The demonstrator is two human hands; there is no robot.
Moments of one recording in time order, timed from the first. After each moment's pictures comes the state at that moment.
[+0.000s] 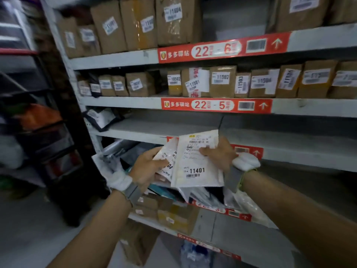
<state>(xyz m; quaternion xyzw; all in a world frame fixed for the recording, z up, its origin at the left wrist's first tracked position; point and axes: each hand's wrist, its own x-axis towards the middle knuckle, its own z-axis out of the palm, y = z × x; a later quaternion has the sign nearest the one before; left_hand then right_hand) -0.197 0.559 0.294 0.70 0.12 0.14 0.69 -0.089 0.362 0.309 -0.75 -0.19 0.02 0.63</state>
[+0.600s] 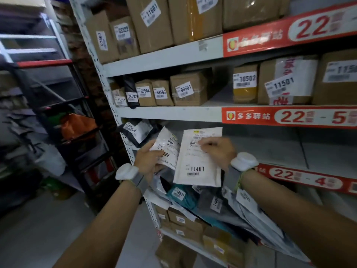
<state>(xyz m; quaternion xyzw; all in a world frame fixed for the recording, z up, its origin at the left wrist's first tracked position) -0.101 0.812 0.318 0.64 0.24 0.26 0.69 0.023 0.627 0.308 -0.72 -0.25 0.08 0.64</state>
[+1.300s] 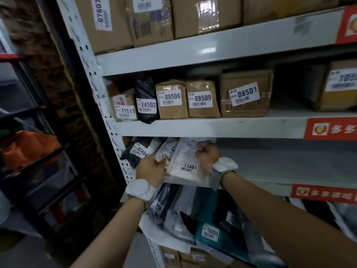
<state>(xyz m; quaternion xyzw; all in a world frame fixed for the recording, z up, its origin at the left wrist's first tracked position) 0.003 1.032 0.289 0.78 0.21 0.23 0.55 0.108 0.863 0.285 -0.83 -0.13 0.01 0.55</state>
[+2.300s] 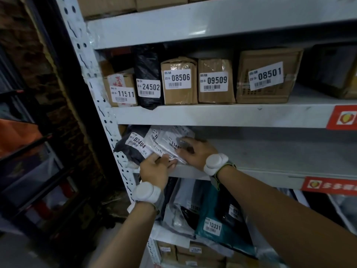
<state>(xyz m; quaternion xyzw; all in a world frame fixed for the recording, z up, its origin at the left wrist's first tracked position) 0.024 1.026 0.247 0.57 0.16 0.29 0.75 0.111 0.897 0.267 -0.89 -0.30 -0.06 0.34</state>
